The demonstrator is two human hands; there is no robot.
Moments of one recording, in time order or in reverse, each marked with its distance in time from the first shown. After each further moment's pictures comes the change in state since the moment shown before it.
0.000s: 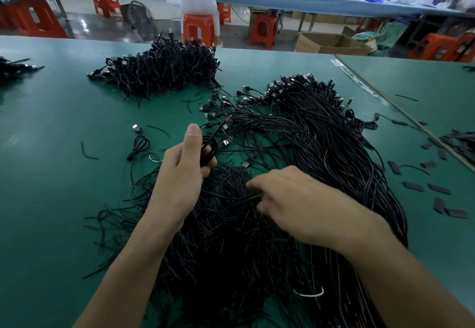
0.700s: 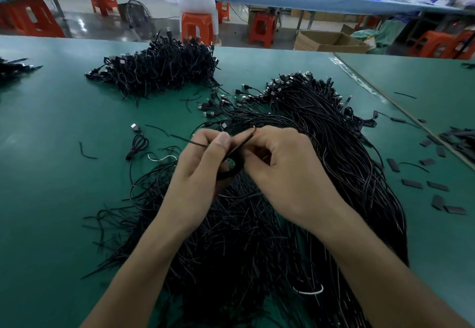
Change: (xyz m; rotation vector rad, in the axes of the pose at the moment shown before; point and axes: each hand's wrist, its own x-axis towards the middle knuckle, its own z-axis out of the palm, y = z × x) left_hand -0.016 0.011 0.012 -0.145 -0.217 0.160; right_hand 0.008 -0.018 -0.006 0.538 0.591 -0.225
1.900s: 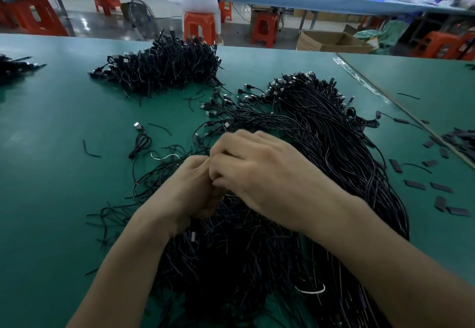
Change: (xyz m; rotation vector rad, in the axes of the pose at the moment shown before) left_hand 0.005 -0.005 -0.022 0.093 -0.197 -0.443; right_hand 0.006 -0.011 0.004 -0.691 -0.265 -0.474
